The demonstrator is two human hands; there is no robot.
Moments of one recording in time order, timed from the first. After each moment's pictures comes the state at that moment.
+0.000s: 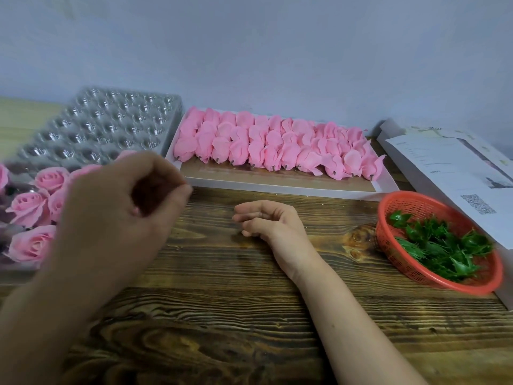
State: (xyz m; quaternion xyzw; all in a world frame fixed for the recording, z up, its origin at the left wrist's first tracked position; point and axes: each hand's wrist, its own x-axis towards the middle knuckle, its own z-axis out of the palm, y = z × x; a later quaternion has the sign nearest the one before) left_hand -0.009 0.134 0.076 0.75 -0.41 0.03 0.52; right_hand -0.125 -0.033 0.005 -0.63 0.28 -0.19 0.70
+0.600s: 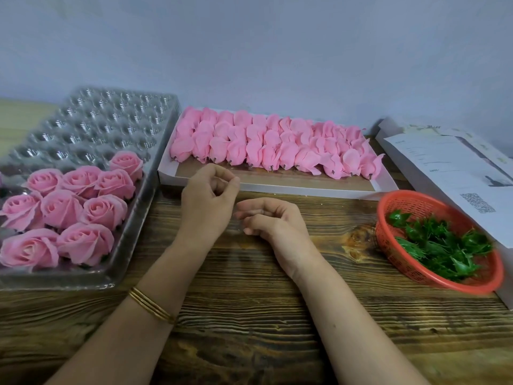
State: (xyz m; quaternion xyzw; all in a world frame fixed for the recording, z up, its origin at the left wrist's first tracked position) left_hand -0.007 0.034 0.012 0.73 -0.32 -0.09 0.59; right_hand -0.124 -0.035 0.005 -0.61 0.29 -0.23 0.71
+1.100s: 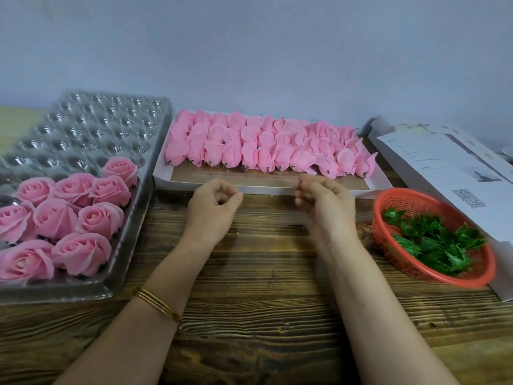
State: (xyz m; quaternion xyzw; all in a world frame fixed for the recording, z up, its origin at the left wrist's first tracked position) left_hand 0.000 0.026 -0.002 0.74 -0.30 -0.22 0.56; right_hand -0.140 -0.080 0.025 -0.47 0.41 -0.44 0.64
